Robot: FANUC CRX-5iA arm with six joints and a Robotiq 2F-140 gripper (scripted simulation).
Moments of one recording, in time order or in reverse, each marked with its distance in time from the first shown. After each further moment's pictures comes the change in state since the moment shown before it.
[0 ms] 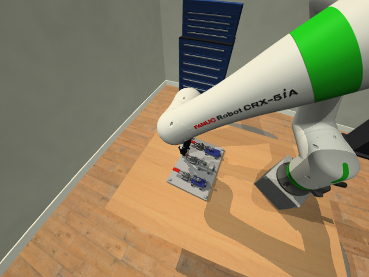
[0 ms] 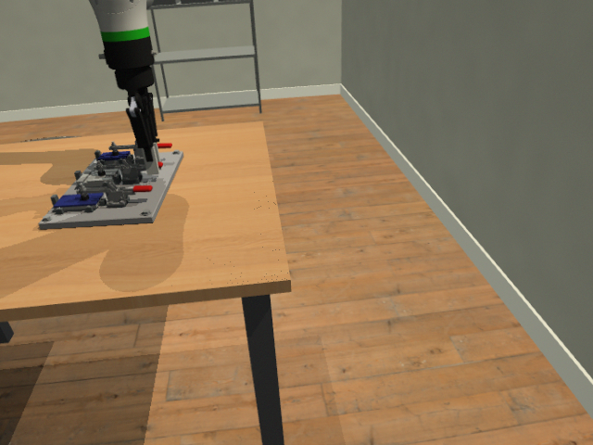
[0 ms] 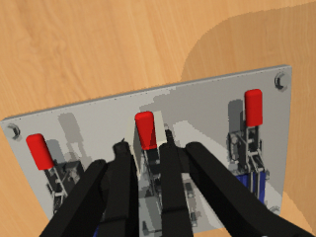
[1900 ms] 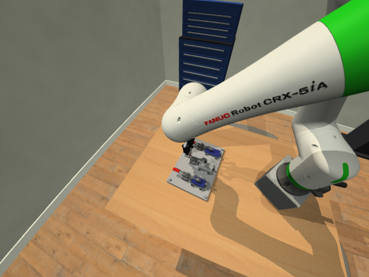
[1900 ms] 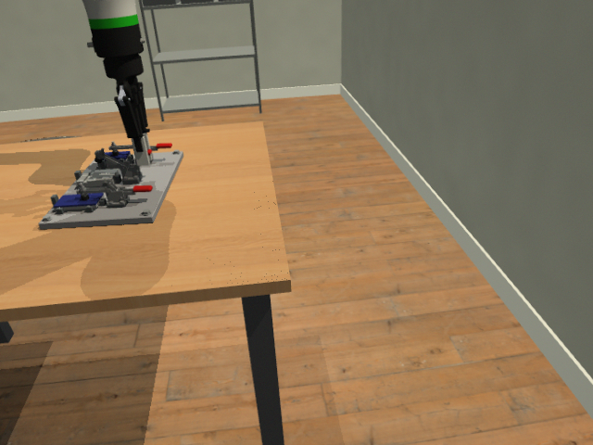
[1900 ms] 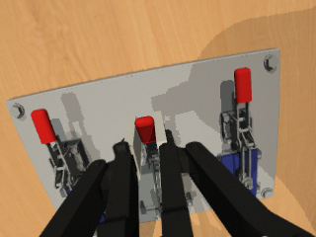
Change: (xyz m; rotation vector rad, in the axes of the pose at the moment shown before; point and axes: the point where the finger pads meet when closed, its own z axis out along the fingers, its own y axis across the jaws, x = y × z) arm -0.018 0.000 -0.024 0.000 0.000 0.000
